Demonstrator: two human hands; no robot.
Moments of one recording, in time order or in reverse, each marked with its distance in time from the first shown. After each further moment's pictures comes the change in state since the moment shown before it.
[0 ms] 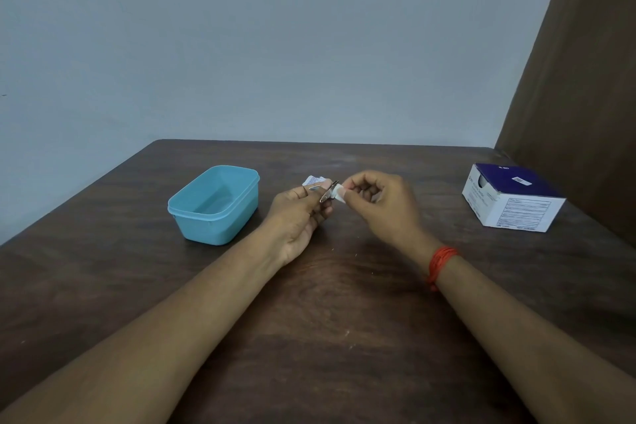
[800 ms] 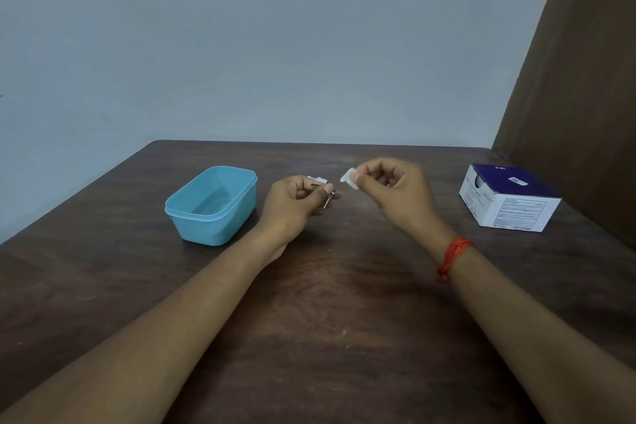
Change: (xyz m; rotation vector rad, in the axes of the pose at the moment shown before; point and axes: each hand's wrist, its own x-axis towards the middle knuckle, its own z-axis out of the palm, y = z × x) left_hand 0.004 0.005 -0.013 0.485 -0.096 0.324; right_hand 0.009 -0.008 -0.018 0.235 0.062 0.051
